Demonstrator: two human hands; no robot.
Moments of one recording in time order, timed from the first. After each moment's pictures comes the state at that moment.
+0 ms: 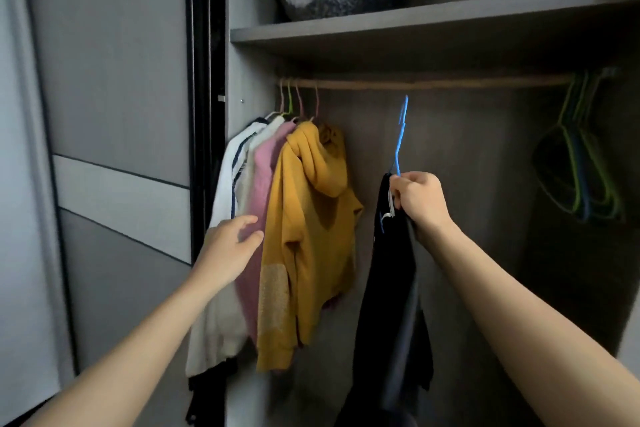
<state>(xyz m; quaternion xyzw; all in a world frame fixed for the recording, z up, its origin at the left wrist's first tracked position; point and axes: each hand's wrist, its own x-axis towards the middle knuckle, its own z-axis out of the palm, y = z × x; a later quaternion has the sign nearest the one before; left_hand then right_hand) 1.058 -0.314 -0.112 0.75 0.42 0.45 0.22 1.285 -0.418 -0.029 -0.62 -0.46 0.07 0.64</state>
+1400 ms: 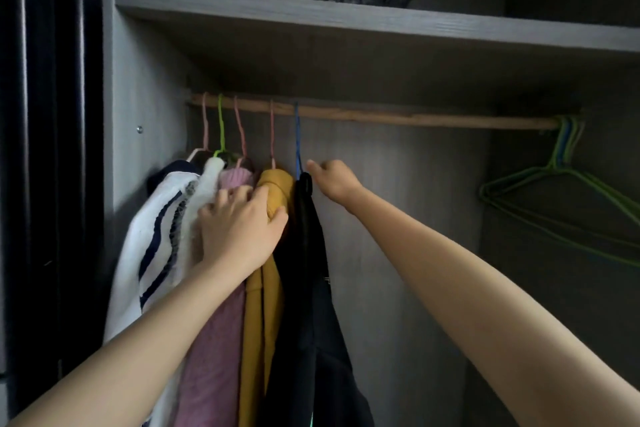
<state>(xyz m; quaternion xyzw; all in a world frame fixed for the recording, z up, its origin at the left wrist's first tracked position) 1.175 -0.026 -0.001 0.87 0.29 0.41 -0.04 1.330 -0.082 0.059 -0.81 -0.41 -0.11 0.41</state>
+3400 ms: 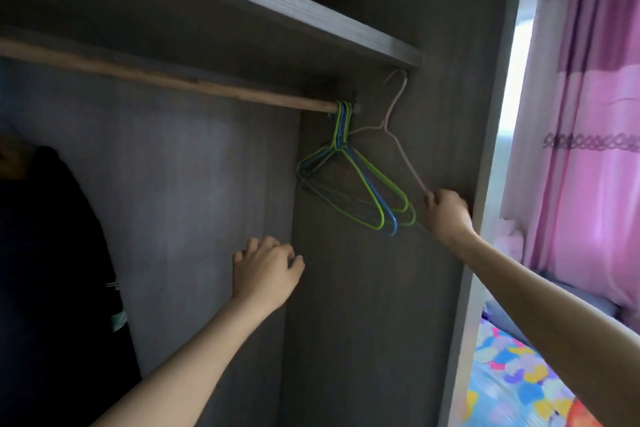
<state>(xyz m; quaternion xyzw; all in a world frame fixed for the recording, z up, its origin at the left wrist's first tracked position) 1.368 -0.246 -0.067 0.95 0.00 0.29 0.14 1.427 -0.497 0.012 -0.87 0.02 -0.35 0.34</state>
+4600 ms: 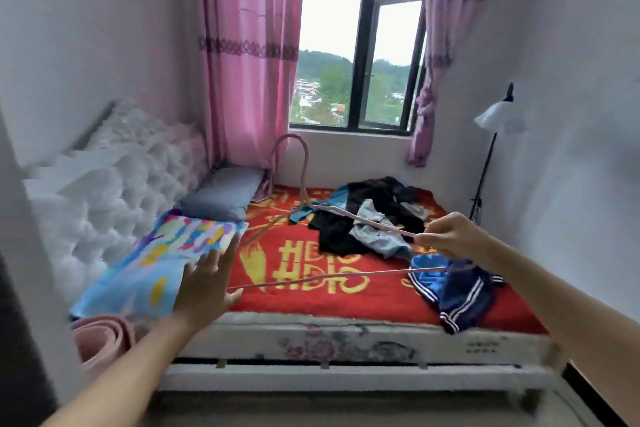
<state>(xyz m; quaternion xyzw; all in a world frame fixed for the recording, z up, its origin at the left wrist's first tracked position) 1.252 -0.651 -0.244 0.82 -0.52 0.18 0.13 0.933 -0.885 -0.121 -0.85 0.32 -0.21 0.36</state>
